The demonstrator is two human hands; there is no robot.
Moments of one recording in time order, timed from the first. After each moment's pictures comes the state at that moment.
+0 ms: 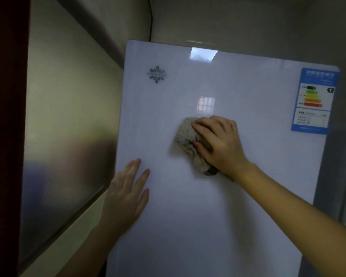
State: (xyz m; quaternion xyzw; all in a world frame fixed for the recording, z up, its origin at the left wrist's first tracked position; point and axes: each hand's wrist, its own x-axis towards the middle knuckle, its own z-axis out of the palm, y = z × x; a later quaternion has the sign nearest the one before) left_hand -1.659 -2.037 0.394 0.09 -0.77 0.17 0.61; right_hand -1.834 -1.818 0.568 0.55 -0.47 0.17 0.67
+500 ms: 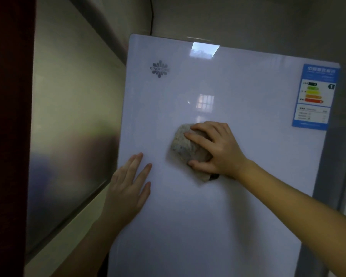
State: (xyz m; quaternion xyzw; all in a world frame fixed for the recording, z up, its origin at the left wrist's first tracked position) left_hand -1.655 -2.036 0.396 0.08 -0.77 0.16 0.62; right_hand -1.832 -1.816 0.555 0.62 -0.49 0.10 0.61
